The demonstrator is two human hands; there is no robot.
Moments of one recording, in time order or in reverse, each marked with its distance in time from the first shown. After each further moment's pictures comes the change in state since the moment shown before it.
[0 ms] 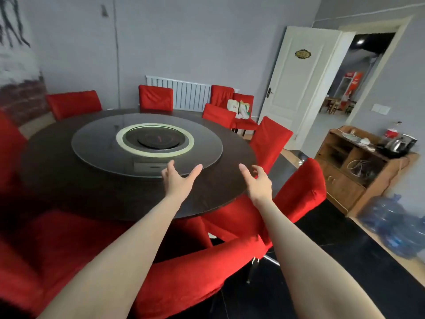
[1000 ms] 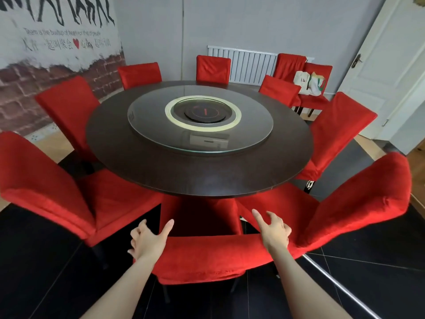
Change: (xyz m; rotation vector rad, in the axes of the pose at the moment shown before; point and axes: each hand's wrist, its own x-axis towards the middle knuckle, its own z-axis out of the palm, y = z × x) left_hand -0.098 -0.179 -0.009 0.428 0.353 -0.577; right_hand 0.002 0.181 0.034 -0.265 -0.390 0.209
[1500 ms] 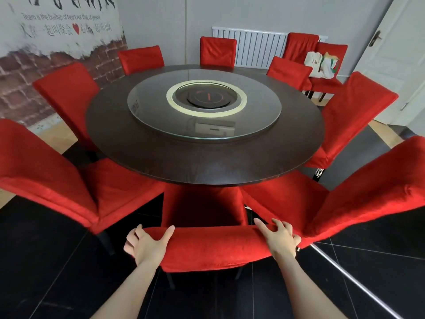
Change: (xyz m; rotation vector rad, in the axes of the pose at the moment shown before) left_hand 0.000 -0.029 0.034 0.015 0.093 -0.081; right_hand 0.014 0.047 0.018 -0.095 -0.082 0.119
